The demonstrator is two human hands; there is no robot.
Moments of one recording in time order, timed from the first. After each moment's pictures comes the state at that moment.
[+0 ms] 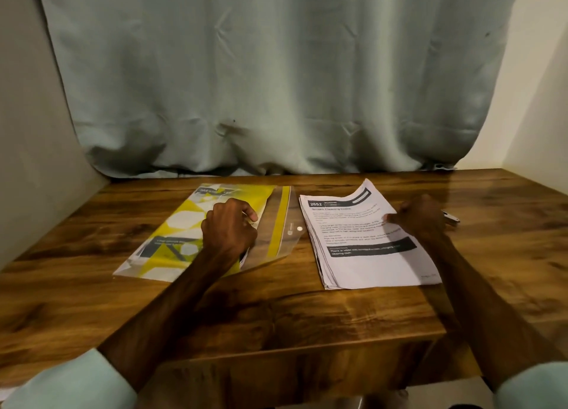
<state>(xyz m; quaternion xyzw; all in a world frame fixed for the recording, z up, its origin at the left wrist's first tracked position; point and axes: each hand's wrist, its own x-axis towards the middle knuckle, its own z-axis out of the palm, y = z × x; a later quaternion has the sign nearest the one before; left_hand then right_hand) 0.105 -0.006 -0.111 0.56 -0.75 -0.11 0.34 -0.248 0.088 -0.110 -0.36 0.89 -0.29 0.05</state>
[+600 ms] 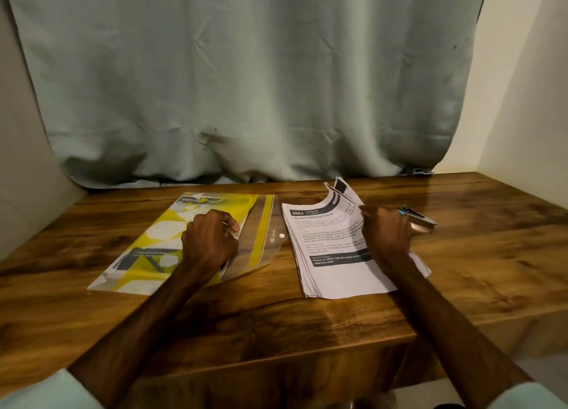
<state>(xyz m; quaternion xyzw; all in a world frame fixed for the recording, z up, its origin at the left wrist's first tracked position) 0.104 -0.012 -0.119 0.55 -0.75 -0.10 0.35 -0.192 0.109 -0.117 -0.43 0.86 -0.23 -0.16</state>
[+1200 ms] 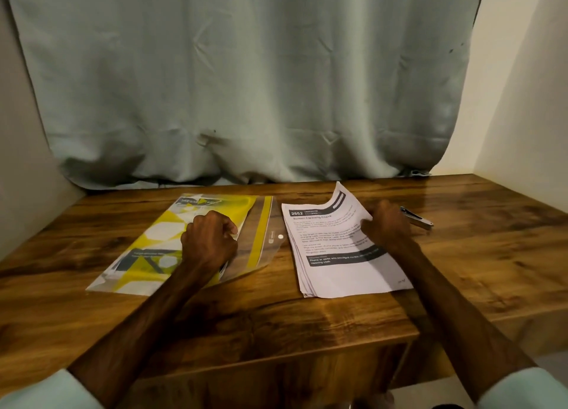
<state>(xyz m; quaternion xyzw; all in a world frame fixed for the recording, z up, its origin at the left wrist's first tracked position) 0.104 -0.011 -0.118 0.55 -0.75 -0.10 0.34 -0.214 0.100 -0.100 -0.45 0.86 -0.25 -0.02</state>
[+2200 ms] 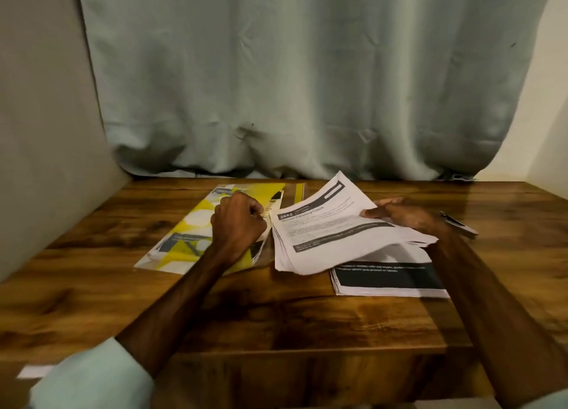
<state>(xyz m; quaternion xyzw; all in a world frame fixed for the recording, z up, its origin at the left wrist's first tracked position) 0.113 -0.010 -0.100 0.55 -0.73 -0.11 0.39 -0.197 0.080 -0.066 -0.46 0.74 -0.37 0.31</state>
